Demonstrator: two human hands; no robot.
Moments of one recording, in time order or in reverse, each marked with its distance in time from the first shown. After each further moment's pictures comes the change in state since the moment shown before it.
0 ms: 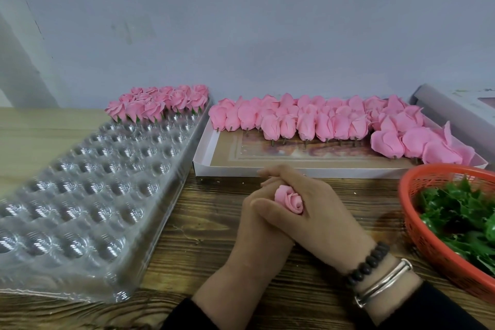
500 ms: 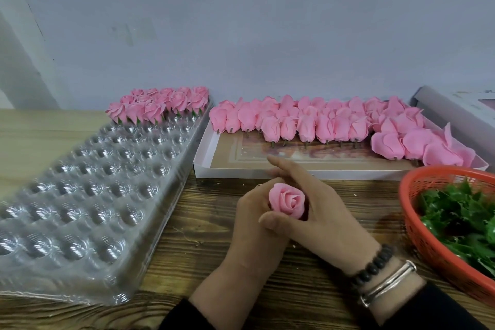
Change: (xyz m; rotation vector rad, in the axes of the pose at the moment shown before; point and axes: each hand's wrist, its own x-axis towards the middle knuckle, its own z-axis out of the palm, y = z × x) left_hand 0.001 0.005 -0.003 0.091 0.034 -0.024; right_hand -0.001 0.012 -0.001 0.173 0.008 -0.018
